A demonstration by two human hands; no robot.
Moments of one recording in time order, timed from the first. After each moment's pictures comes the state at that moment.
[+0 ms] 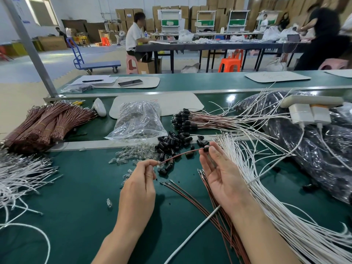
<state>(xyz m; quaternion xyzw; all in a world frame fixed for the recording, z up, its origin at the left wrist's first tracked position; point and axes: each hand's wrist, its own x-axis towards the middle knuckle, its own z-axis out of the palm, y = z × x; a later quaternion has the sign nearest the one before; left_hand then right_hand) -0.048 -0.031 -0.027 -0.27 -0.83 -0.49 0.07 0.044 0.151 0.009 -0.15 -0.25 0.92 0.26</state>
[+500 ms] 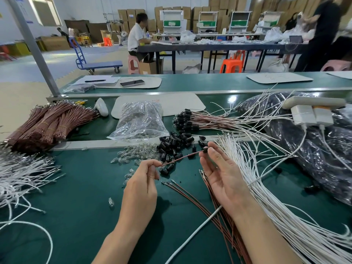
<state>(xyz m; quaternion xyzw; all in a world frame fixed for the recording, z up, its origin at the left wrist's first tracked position) -0.052 -0.032 -0.032 -0.29 -0.80 -0.52 0.05 0.045 0.148 0.012 -0.14 -0.30 0.91 0.25</state>
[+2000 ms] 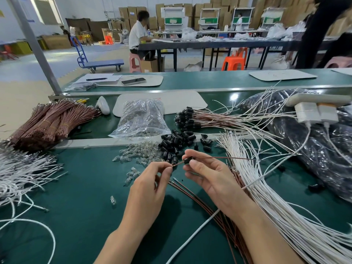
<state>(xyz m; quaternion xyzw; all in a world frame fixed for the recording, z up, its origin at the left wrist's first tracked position) -0.048 -0.031 -0.029 -0.36 -0.79 -0.49 0.08 0.043 0.132 0.006 -0.08 -0.50 0.85 0.16</state>
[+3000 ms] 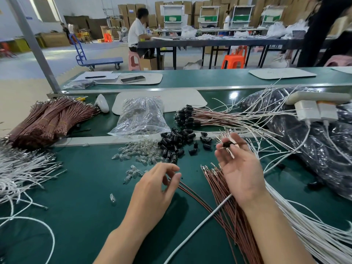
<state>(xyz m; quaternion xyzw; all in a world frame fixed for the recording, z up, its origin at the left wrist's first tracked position) -0.035 -0.027 -0.017 -0.40 -0.81 -0.43 0.06 0.055 0.172 0.012 -0.11 -0.32 0.88 0.33</state>
